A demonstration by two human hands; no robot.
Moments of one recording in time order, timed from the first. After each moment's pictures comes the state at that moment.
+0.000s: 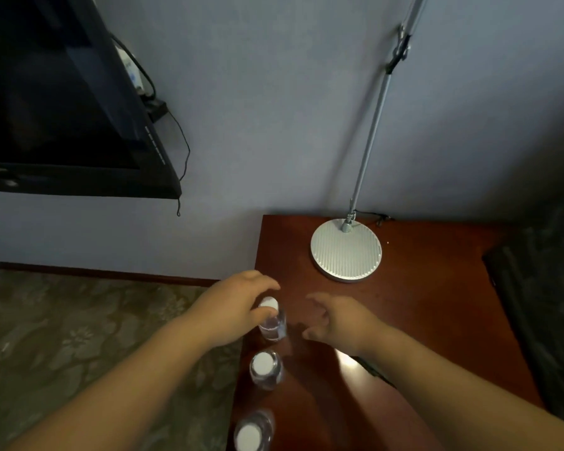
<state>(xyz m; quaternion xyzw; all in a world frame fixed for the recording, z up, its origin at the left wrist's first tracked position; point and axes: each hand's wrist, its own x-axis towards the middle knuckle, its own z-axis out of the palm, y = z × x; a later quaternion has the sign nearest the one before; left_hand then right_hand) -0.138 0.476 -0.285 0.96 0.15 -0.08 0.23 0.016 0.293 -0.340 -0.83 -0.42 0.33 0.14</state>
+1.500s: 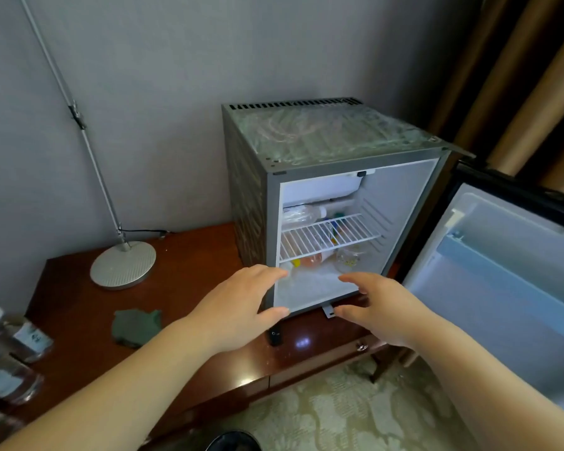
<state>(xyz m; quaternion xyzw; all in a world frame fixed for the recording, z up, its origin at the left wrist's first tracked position) -0.032 -0.047 -0.195 0.97 -0.10 0.01 0.22 0.044 -0.317 -0.189 -0.95 -0.18 0.14 0.22</state>
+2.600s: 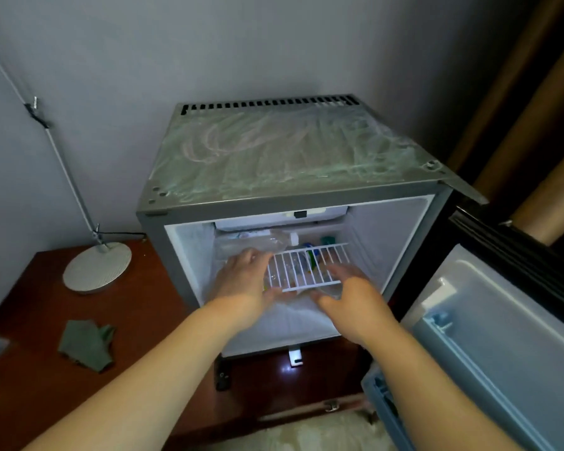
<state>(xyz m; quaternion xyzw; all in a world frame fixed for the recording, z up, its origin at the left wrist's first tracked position) 0.170 -0.150 -0.230 0.98 0.14 0.02 0.16 0.233 -0.356 -0.224 -0.92 -0.20 0.12 0.32</state>
